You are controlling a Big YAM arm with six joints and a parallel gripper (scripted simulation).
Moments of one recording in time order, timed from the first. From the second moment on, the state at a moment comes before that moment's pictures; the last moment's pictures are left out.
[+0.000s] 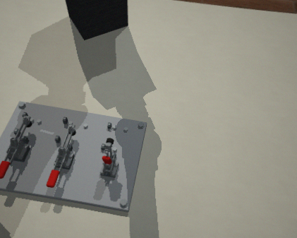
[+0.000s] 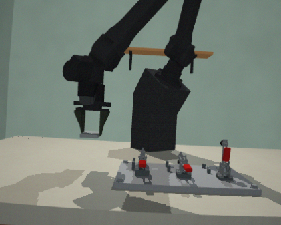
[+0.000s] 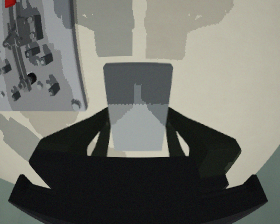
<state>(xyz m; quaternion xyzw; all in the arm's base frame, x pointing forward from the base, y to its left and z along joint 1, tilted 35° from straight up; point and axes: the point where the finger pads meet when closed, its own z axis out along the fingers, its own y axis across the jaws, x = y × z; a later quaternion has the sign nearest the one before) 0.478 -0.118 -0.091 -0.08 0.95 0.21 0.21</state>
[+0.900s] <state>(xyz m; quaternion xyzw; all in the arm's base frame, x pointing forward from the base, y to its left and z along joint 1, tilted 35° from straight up) 0.478 -0.118 -0.092 -0.08 0.95 0.21 0.21</state>
